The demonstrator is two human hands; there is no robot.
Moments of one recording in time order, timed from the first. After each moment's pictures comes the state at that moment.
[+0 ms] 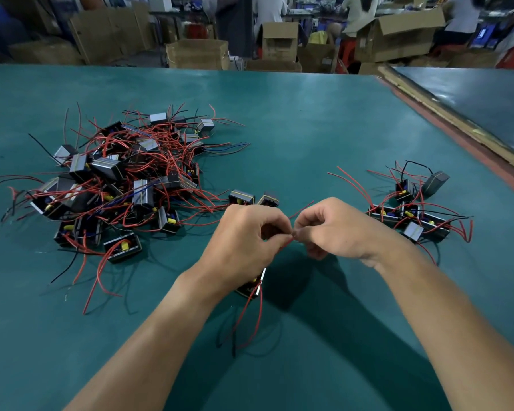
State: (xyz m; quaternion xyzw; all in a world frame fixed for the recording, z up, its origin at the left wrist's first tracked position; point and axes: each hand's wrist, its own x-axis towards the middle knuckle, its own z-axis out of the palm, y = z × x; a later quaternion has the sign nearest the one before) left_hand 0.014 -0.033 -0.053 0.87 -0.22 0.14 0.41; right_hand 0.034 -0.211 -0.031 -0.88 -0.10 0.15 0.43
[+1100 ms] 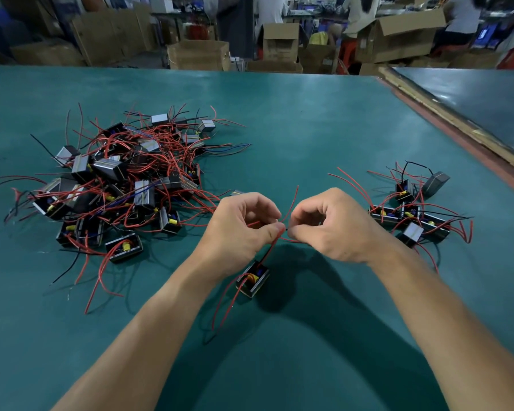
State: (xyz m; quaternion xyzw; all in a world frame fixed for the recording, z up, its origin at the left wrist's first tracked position) left_hand 0.016 -0.030 -0.045 0.77 -0.11 0.03 0.62; right_hand 0.031 -0.208 -0.028 -0.88 -0.22 0.03 0.42
